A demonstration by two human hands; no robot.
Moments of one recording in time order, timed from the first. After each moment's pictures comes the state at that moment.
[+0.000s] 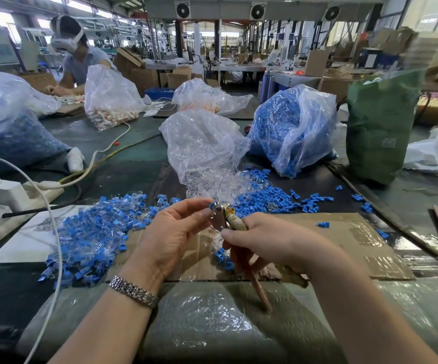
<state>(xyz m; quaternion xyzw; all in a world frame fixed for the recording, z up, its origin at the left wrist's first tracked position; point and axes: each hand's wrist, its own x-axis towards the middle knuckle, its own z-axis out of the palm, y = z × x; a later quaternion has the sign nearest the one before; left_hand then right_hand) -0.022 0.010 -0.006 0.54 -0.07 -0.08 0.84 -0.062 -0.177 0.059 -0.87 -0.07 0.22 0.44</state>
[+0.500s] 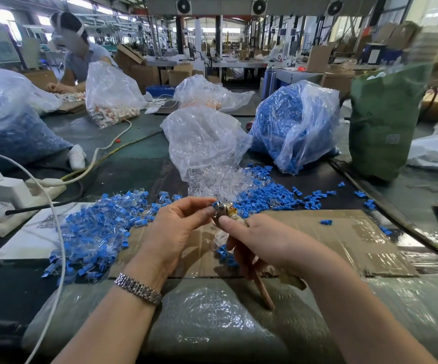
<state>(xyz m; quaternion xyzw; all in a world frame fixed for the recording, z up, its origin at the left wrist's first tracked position) -0.024 0.009 -0.009 0.62 -0.09 -0.02 0.78 -0.063 -0.173 0.046 -0.89 -0.03 0.18 0.42</state>
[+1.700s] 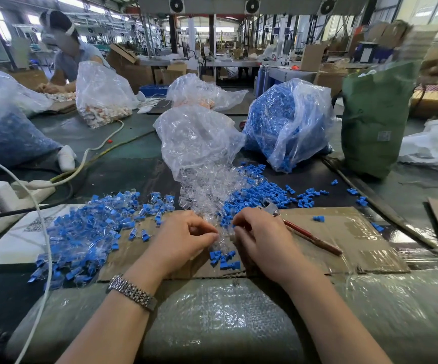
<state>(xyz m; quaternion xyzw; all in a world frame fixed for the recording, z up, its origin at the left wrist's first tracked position) -0.024 0.000 -0.011 0.91 -0.13 0.00 0.40 -0.047 -0.195 -0.010 -0.95 -0.13 -0.13 0.26</state>
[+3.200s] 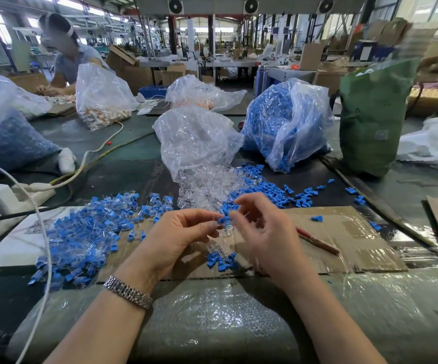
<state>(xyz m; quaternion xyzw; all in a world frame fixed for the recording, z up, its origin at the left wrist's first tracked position) -0.026 0.007 -0.008 0.69 -0.11 -0.14 0.70 -0.061 -0.193 -0.004 -0.85 -0.13 -0.21 0.47</state>
